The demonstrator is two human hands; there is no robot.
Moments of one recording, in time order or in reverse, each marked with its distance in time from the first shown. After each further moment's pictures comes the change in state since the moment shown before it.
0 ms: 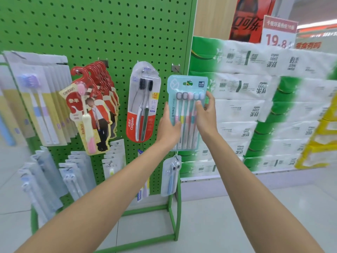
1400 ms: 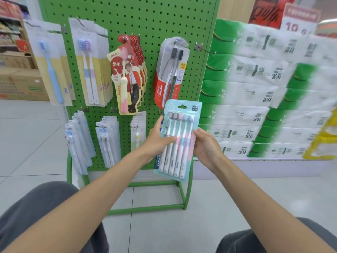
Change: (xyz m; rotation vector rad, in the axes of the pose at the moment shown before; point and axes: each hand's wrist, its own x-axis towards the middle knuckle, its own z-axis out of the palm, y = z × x) left_hand -0.145 -0.065 -0.100 -0.207 -0.252 -0.162; right_hand -0.184 0.040 -0.008 0.385 -0.410 0.485
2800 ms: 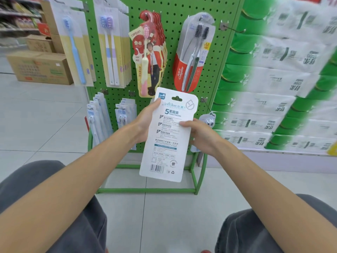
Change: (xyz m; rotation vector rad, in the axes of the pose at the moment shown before) left_hand -0.016 0.000 -0.067 -0.444 -0.040 -0.319; right_hand 0.005 0.018 0.050 -0.179 -0.208 0.217
